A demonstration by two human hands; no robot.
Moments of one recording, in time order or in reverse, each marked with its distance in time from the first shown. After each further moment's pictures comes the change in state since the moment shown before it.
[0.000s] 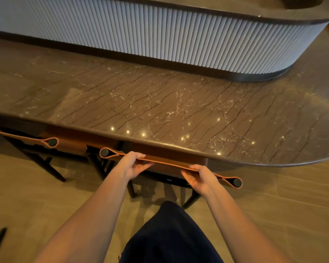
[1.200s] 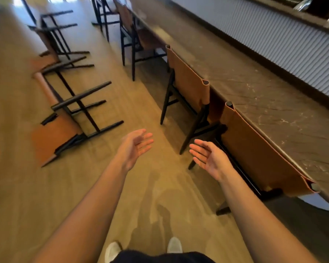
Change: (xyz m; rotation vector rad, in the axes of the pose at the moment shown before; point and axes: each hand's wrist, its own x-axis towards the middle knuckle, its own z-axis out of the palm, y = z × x) left_hand -0.325 -0.249 -0.237 -0.463 0.332 0.765; right_hand -0.199 0.210 -0.036 -0.998 -0.730 0.005
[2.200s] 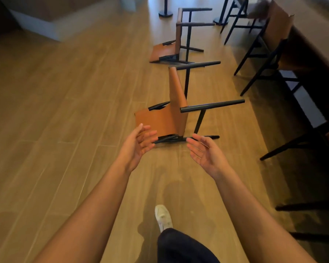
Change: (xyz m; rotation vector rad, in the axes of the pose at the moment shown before) left_hand -0.016 0.227 -0.494 -0.229 0.428 0.234; right_hand 0.112 0.192 0.555 -0.239 -0.514 0.153
